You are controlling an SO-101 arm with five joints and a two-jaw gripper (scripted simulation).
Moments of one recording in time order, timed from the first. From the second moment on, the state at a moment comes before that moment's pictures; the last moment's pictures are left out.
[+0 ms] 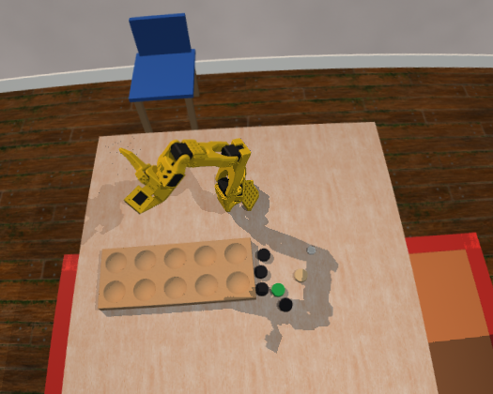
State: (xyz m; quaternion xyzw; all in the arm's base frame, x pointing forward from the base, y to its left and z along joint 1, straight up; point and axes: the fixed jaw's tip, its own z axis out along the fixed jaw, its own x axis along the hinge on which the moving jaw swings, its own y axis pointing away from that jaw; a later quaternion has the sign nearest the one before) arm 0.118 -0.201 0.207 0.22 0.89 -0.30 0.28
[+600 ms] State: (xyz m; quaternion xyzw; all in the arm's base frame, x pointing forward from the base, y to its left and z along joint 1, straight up) arm 0.123 -0.188 0.182 -0.03 0.93 -0.31 0.18
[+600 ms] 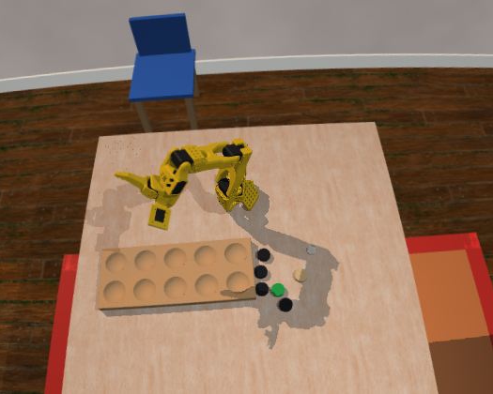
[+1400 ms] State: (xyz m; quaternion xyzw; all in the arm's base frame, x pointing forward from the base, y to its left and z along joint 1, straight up) arm 0.128 -0.165 0.144 -0.49 0.82 -0.28 0.04
